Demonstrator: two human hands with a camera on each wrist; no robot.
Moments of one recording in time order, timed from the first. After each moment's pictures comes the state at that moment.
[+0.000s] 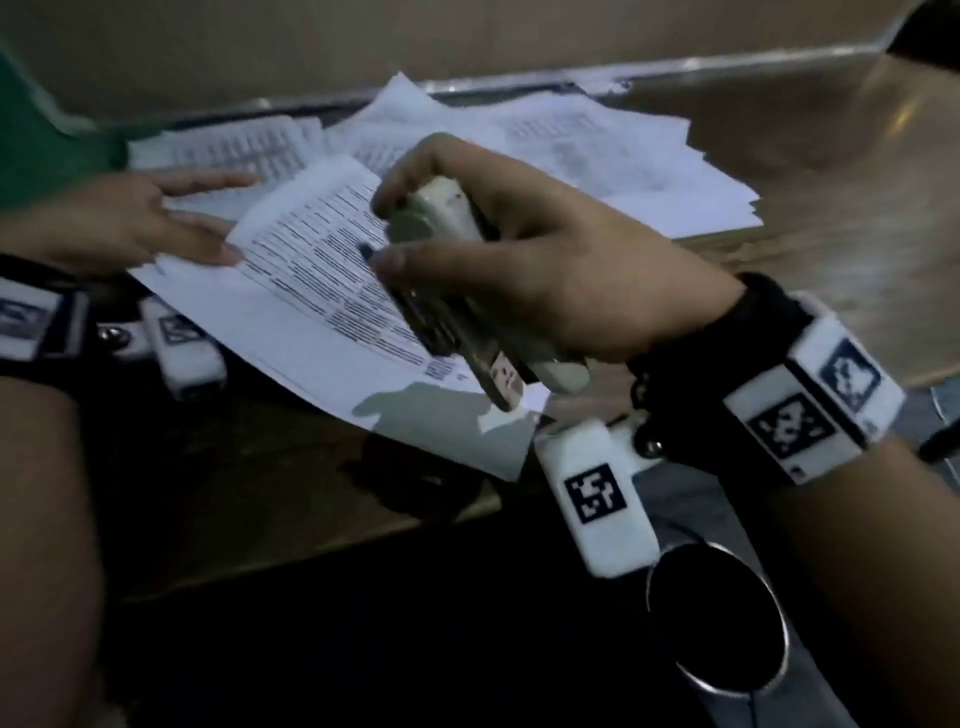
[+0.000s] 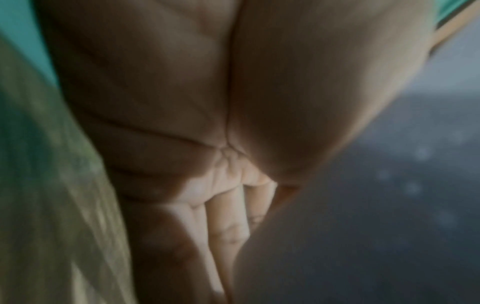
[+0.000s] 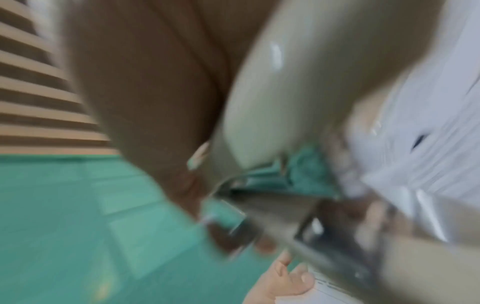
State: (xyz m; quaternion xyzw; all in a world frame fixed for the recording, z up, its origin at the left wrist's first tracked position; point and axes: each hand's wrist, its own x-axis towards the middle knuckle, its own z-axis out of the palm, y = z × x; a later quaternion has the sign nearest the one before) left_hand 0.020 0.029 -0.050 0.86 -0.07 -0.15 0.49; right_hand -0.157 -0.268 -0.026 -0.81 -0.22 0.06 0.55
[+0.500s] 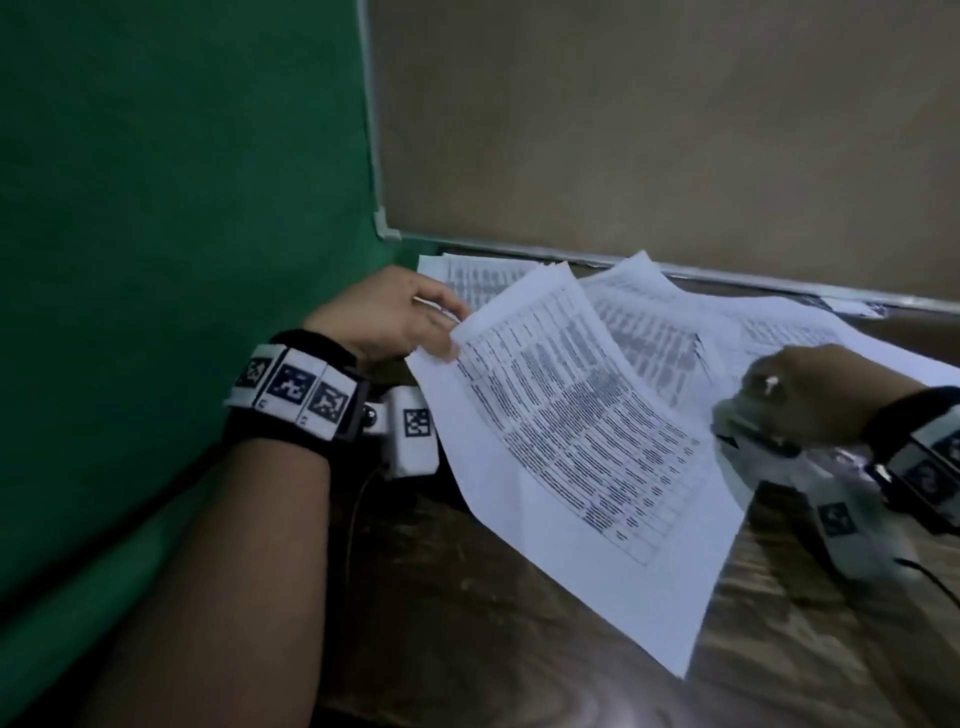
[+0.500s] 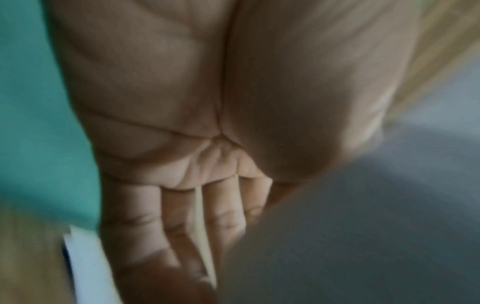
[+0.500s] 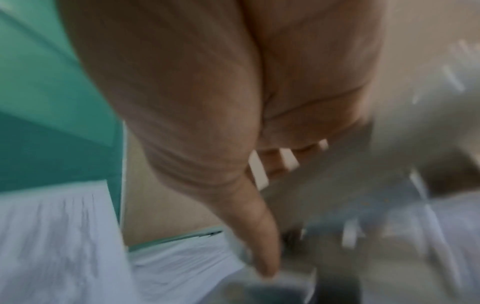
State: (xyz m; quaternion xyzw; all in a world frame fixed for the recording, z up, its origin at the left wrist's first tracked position) left_hand 0.009 0.064 -0.040 0.85 -0.06 -0.04 0.52; right_hand 0.028 -0.324 -0.042 -1.00 -0.04 0.04 -0.06
